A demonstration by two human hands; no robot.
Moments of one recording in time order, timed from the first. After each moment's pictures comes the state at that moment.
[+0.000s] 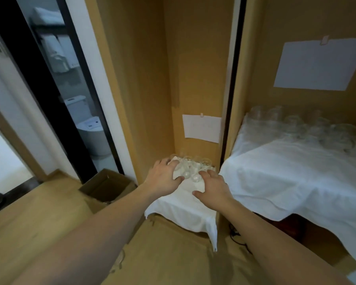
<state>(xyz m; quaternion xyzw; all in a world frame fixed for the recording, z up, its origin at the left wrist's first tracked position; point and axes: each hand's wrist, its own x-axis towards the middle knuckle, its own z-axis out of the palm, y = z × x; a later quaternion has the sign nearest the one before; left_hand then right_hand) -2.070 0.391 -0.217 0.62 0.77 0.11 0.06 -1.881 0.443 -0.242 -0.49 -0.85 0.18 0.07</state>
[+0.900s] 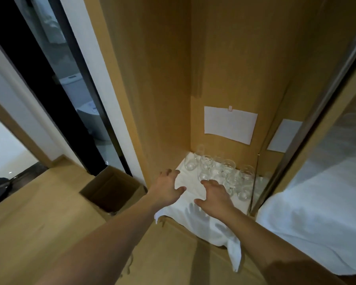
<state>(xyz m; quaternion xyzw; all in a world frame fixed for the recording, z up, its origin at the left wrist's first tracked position) -2.225 0.534 -0.305 0.56 0.81 0.09 0.16 -2.045 0.600 -0.320 -0.49 -0.83 0.26 -0.01</state>
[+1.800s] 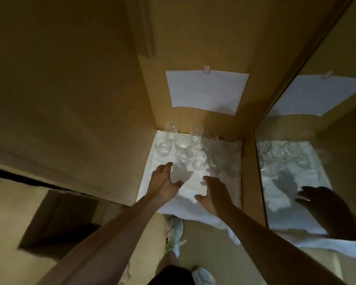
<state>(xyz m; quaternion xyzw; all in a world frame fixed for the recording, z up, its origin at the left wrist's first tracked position) -2.291 0.757 -0.432 0.57 0.75 0.09 0.33 -2.099 0.759 -0.457 -0.65 -0.68 0.35 -0.05</state>
